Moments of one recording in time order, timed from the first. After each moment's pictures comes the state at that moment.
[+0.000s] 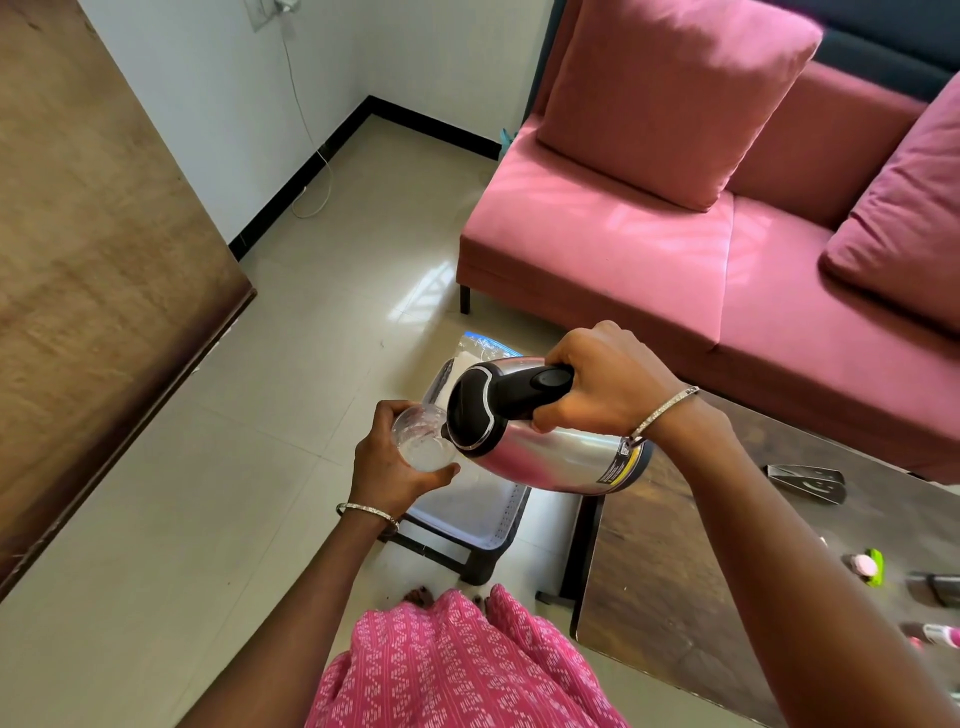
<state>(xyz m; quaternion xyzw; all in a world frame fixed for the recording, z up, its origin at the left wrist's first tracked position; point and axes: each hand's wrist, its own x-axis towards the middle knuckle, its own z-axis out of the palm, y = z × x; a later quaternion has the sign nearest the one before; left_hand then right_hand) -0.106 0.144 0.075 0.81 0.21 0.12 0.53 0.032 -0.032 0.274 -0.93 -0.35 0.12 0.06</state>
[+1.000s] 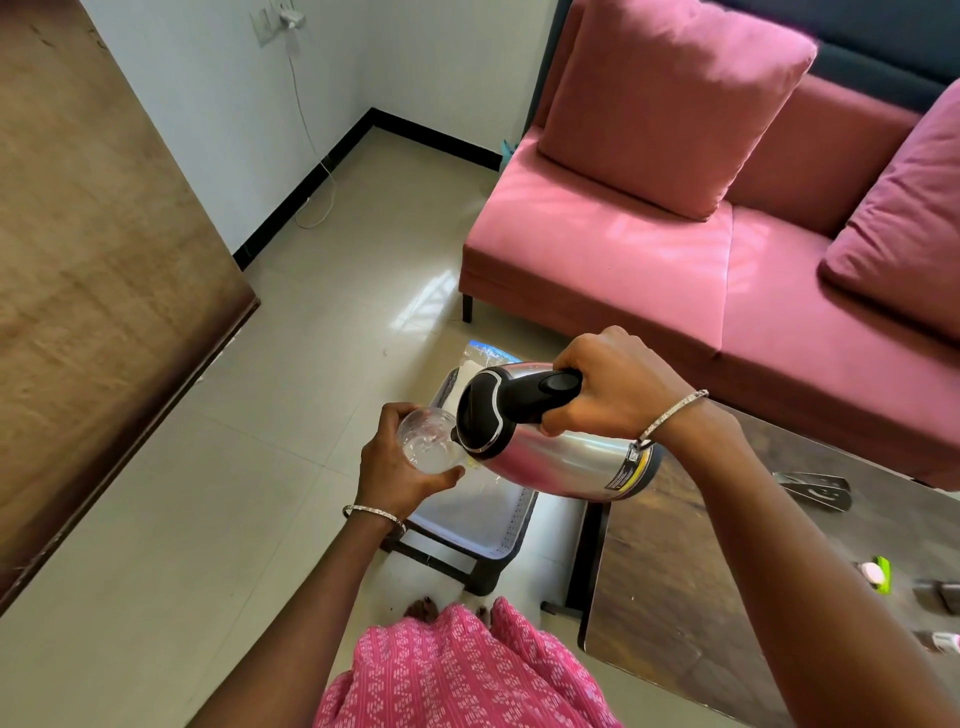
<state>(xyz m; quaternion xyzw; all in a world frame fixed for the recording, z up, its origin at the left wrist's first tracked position) -0.102 0.154 0.074 0.82 0.22 0.11 0.53 0.034 -0.028 0.277 -0.92 -0.35 0.13 0.07</state>
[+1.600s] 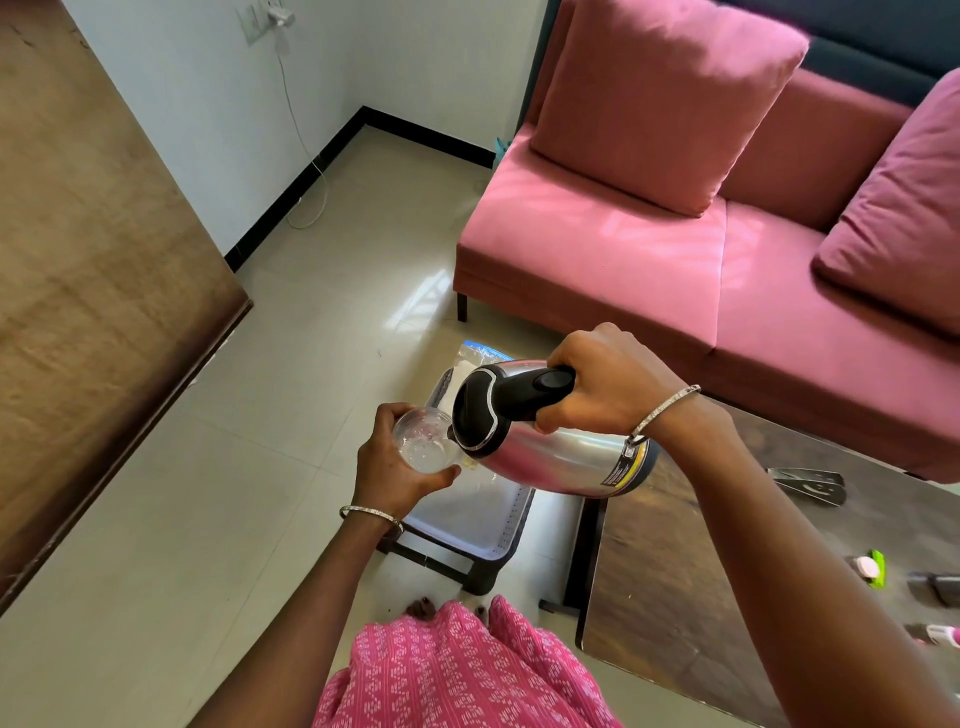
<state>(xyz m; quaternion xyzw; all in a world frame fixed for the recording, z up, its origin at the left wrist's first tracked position) -0.096 0.153 0.074 0.81 0.22 0.11 0.53 0.041 -0.028 0.274 -0.92 -0.35 0.13 0.06</state>
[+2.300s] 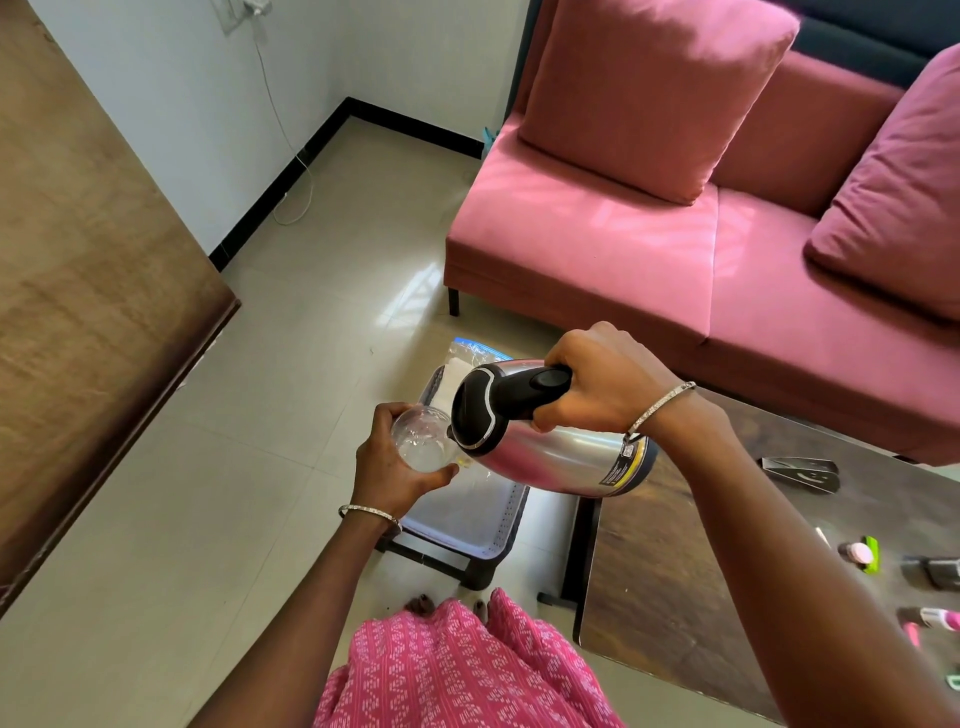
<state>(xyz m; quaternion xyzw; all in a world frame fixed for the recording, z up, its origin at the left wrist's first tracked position) -0.084 0.147 0.071 0.81 0.21 0.09 0.54 0.052 -0.035 0.265 -0.93 -0.33 0.14 0.06</state>
